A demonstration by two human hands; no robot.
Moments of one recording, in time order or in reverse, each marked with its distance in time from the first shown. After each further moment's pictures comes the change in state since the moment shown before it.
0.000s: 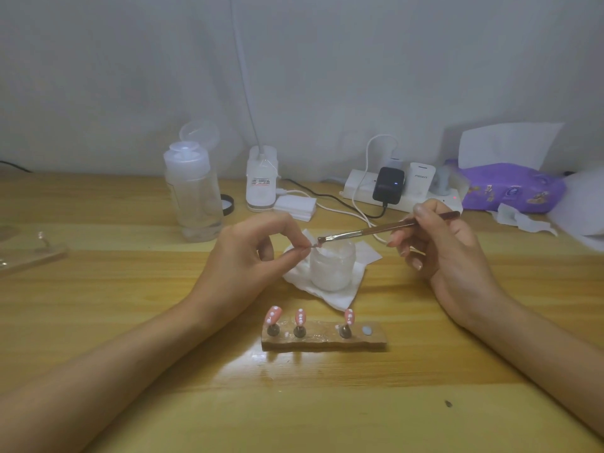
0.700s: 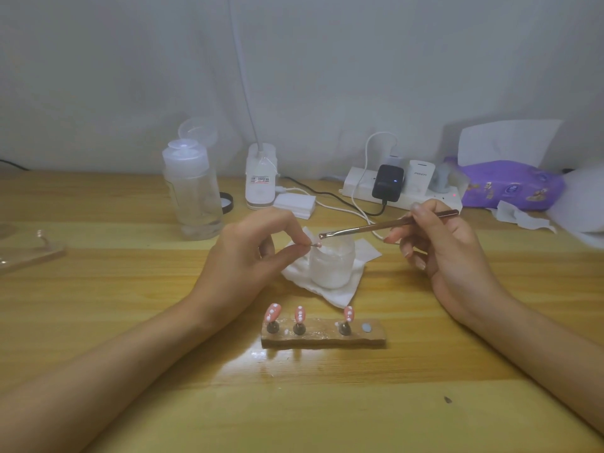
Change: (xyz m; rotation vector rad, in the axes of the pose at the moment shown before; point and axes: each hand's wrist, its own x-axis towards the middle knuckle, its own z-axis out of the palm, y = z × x) left_hand -0.001 -0.001 0.003 0.032 0.012 0.031; right_hand 0.001 0.003 -0.002 -0.033 0.022 -0.012
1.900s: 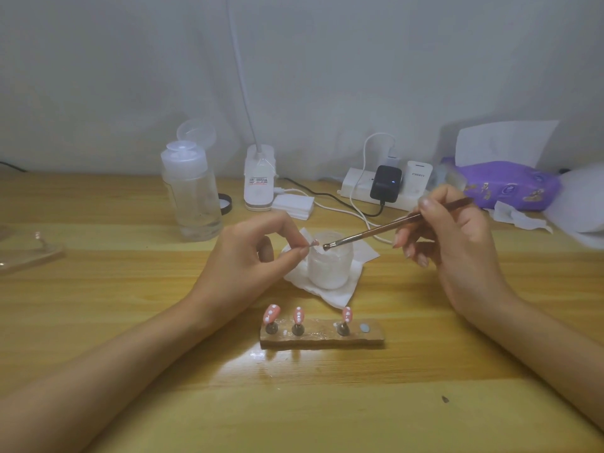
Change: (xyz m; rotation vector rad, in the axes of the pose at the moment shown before) left_hand -0.001 0.007 -0.002 -0.068 -0.034 -0.086; right_hand -0.004 -0.015 0.002 -0.133 -0.033 -0.175
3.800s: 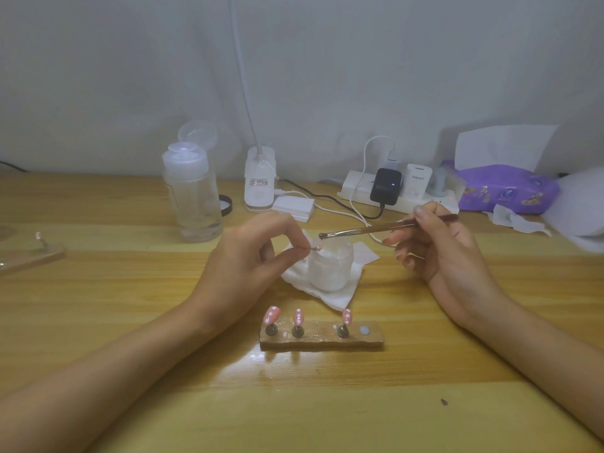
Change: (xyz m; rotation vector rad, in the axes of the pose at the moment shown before) left_hand 0.001 -0.003 0.000 0.099 0.021 0.113; right_hand 0.001 0.014 -0.003 0.191 0.009 0.219
